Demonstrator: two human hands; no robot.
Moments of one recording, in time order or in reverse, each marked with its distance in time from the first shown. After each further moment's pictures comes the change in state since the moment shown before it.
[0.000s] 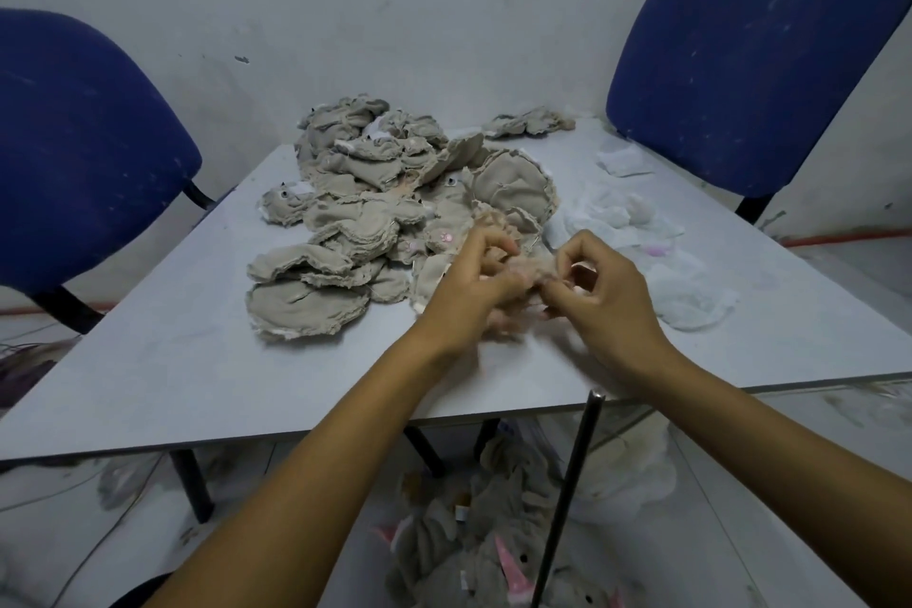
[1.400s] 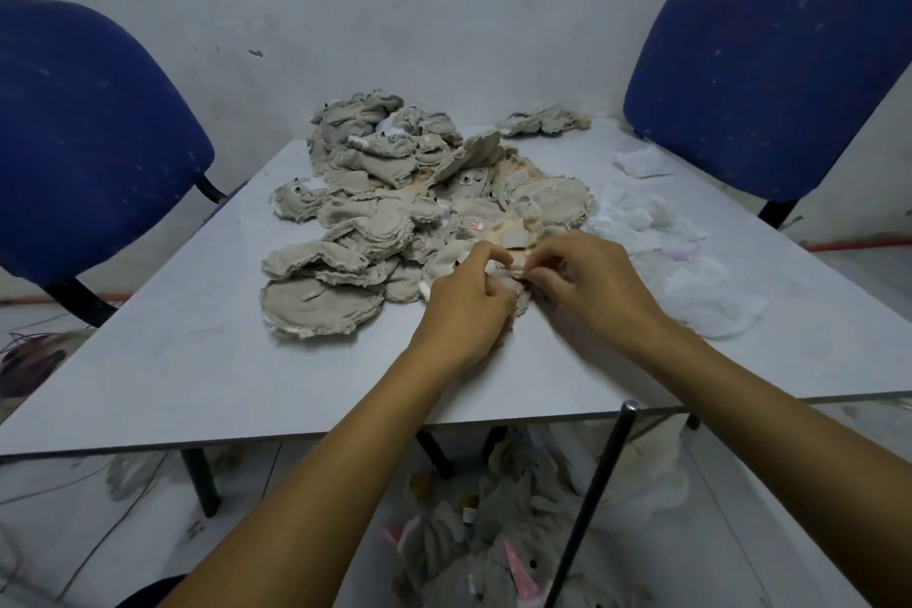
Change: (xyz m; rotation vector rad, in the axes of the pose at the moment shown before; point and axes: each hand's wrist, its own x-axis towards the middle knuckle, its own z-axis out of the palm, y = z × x) left_hand 0.011 -0.022 -0.014 0.418 0.159 -0.023; right_hand 0.039 0.003 0.013 -0.641 -0.181 -0.177
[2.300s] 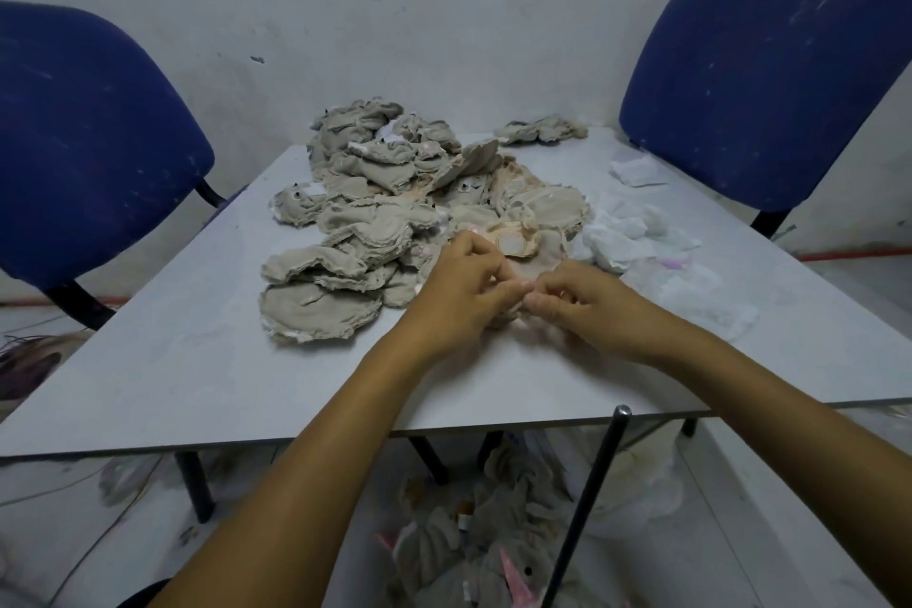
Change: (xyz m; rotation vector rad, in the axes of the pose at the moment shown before) left_hand 0.009 0.009 -0.018 0.160 -0.082 0.271; right_hand -0.013 -0.006 -0.023 0.351 -0.372 0.025
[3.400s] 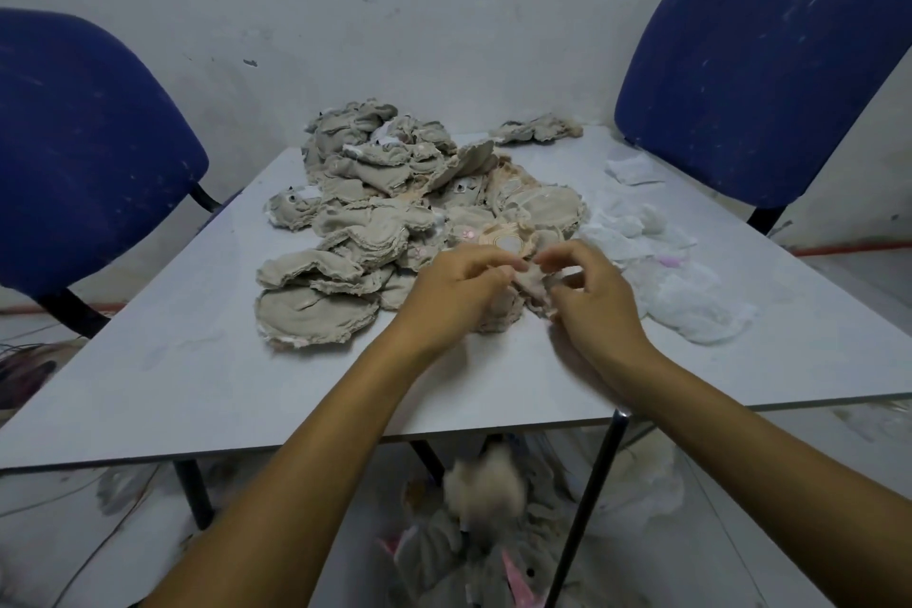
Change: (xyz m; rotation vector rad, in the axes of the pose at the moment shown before) left_hand -0.005 0.008 -0.006 -0.188 0.006 -0.120; right_hand 0.006 0.012 0.035 0.287 0.582 0.186
